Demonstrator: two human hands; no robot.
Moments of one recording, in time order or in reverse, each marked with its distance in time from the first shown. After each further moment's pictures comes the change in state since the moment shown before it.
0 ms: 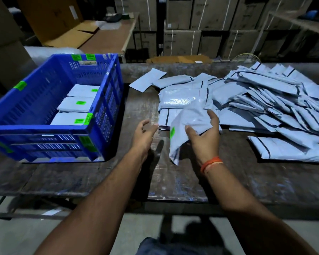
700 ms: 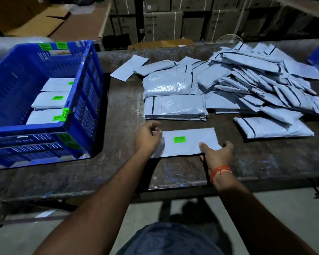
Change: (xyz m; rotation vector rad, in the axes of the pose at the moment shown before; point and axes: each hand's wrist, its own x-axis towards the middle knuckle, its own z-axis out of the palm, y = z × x) left_hand -0.013 -0.043 0.036 0.420 -0.138 0.345; right_hand -0.035 0.054 -0.079 -0.149 0.411 0.537
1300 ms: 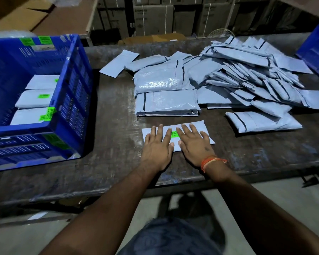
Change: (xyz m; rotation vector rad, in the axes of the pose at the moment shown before) left_hand -0.041 -0.017 0.046 0.947 -0.275 0.363; right_hand 0.029 0.010 0.013 -1.369 -0.504 -0.939
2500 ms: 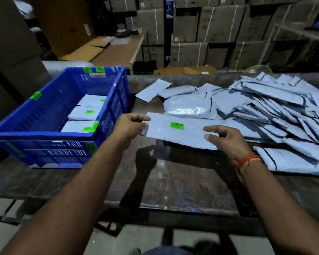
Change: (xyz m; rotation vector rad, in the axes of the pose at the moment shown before) left_hand -0.007 -0.086 -0.198 -1.064 0.300 -0.487; right_hand 0.035 -0.002 -0.115 1.230 0.240 0.038
